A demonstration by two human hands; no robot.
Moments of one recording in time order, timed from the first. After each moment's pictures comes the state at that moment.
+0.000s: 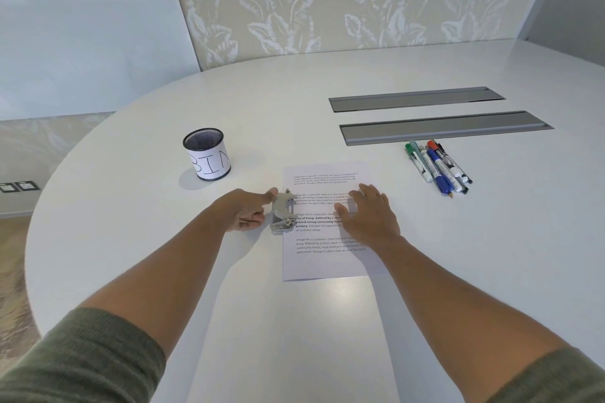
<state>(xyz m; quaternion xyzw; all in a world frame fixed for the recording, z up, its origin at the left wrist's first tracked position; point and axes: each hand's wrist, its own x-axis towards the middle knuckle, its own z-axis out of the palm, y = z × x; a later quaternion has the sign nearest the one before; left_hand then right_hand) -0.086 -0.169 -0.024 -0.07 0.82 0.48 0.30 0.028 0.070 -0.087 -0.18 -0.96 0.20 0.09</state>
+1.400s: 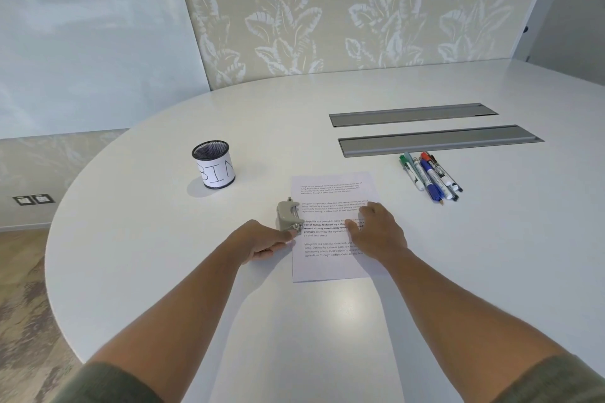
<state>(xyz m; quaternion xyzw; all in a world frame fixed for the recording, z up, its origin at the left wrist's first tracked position) -0.027 -0.164 -0.047 -0.05 0.83 0.47 0.29 0.061 0.080 -0.084 -0.21 -0.95 0.22 0.07</state>
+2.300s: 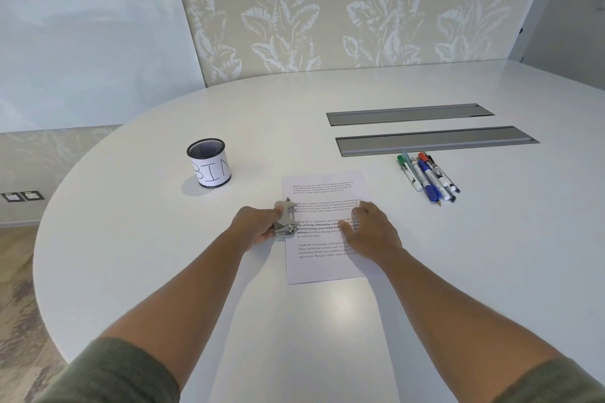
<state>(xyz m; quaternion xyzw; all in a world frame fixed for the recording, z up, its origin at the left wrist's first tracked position) -0.040 -0.147 -0.031 -0.11 0.80 0.54 0.23 0.058 0.078 -0.085 -0.19 -0.95 0.22 0.06</state>
